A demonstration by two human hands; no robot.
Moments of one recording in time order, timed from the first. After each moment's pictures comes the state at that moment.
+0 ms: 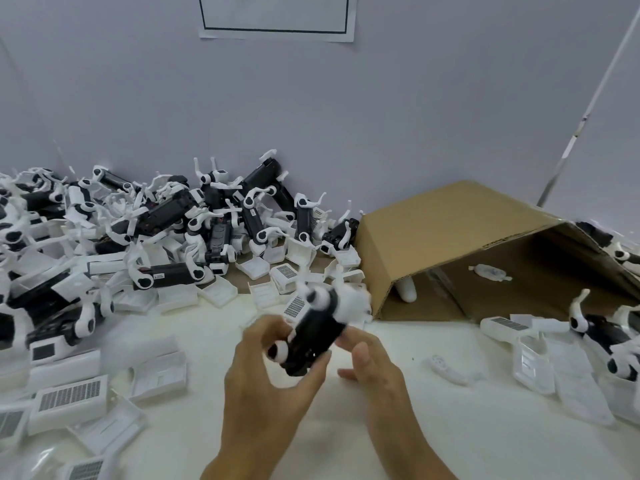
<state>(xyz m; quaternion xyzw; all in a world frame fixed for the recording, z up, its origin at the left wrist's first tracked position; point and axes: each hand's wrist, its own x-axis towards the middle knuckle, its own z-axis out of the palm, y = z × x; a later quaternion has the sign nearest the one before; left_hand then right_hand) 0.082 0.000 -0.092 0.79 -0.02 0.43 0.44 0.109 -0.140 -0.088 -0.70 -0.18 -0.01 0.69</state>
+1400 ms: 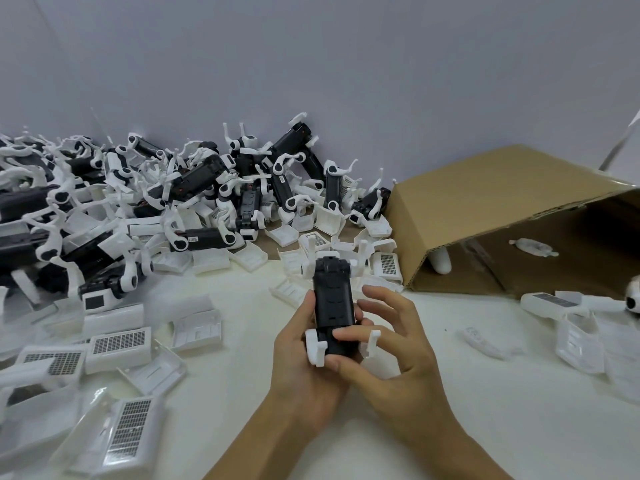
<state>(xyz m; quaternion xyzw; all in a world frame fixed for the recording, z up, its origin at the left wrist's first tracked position) 0.080 -0.010 -0.074 0.23 0.14 -0.06 0.96 0.100 -0.131 -0.097 -0.72 -0.30 -0.16 0.60</state>
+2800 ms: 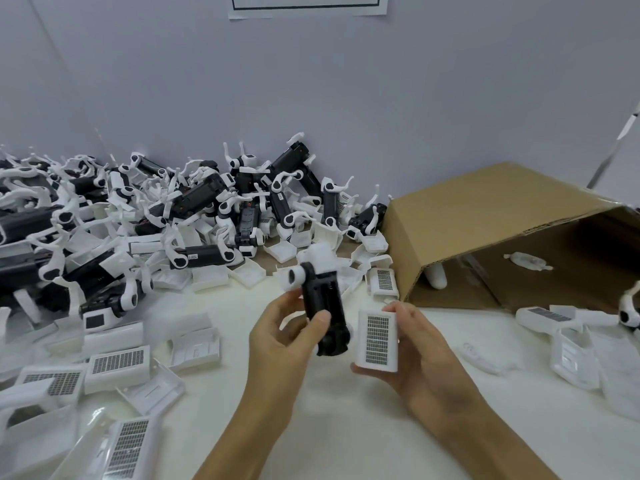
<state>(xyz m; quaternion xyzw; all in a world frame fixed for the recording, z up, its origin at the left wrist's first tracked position) 0.085 0.010 -0.075 0.59 0.10 0.21 0.77 0.129 -0.154 -0.076 -0.46 -0.09 0.19 0.86</state>
